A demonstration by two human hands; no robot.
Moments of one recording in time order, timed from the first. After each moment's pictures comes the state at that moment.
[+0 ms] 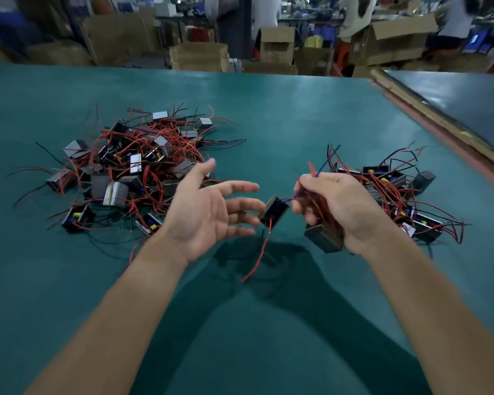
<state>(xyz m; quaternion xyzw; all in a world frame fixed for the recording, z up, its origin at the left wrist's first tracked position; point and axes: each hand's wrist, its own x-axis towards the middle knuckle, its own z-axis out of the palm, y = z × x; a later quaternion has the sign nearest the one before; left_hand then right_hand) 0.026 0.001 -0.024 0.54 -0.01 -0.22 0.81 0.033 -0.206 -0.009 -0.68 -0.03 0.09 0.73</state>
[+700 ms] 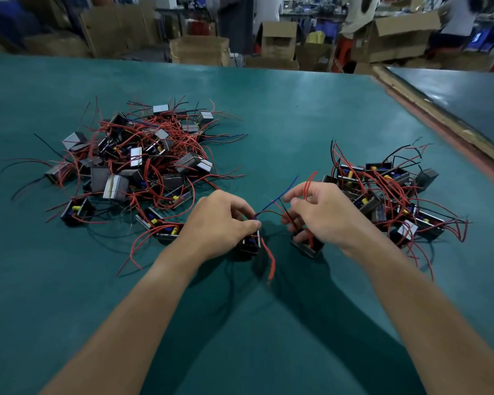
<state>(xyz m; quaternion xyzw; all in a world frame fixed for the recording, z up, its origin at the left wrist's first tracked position) 0.022 -0.012 -0.047 0.93 -0.02 0.01 0.38 0.037 -0.196 -0.037 -0.83 0.00 0.08 0.56</state>
